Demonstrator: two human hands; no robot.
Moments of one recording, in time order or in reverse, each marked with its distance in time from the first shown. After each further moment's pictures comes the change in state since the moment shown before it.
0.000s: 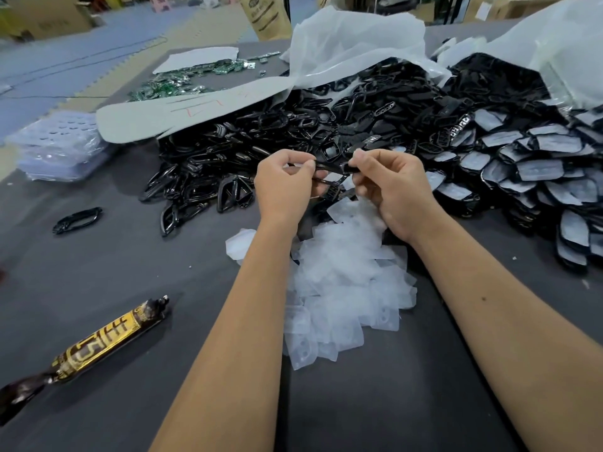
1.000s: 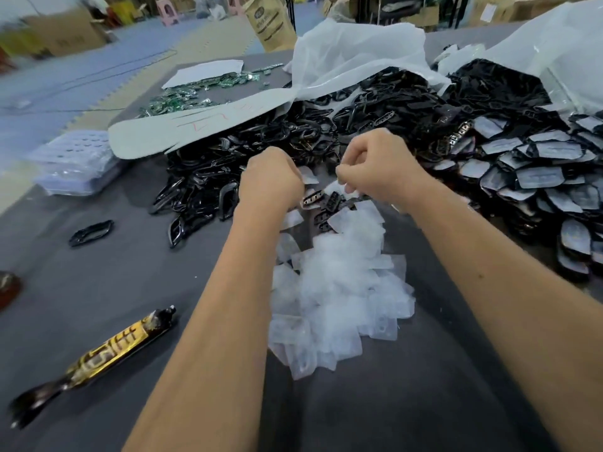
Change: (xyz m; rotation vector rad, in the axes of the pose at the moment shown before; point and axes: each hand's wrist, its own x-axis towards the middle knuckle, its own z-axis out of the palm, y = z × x) left_hand 0.012 0.057 -0.015 1.008 -0.079 0.032; right_hand 0.024 -0.055 0.019 -0.916 -0.064 -0.013
